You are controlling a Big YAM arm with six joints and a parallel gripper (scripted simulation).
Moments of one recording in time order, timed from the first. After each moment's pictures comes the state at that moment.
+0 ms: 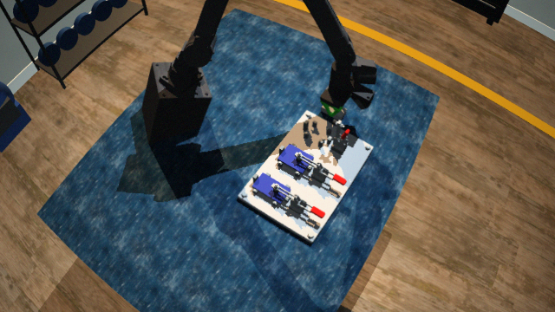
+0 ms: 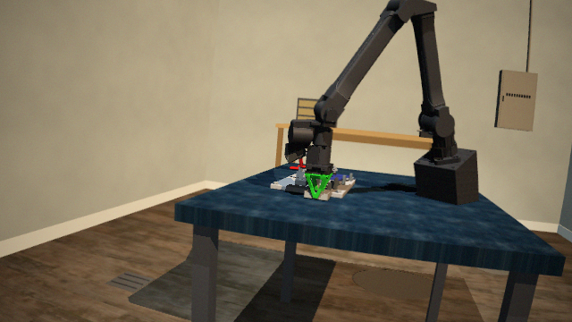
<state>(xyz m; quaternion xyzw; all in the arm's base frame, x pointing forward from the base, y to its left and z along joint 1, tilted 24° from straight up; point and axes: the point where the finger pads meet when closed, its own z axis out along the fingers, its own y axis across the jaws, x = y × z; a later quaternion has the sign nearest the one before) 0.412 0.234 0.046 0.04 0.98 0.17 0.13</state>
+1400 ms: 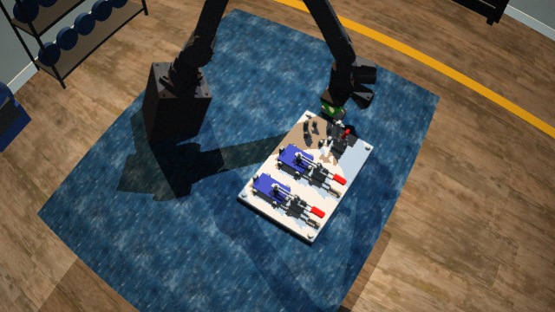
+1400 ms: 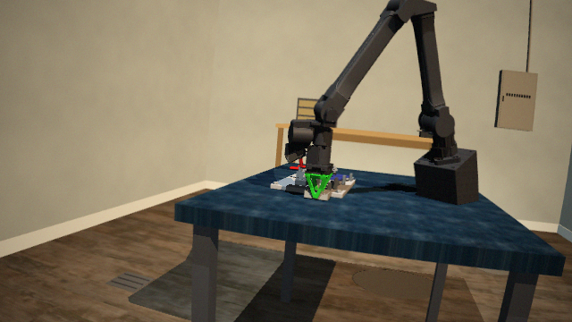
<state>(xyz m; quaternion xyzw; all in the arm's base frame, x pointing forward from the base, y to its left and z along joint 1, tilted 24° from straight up) 0.412 0.234 0.046 0.04 0.98 0.17 0.13</state>
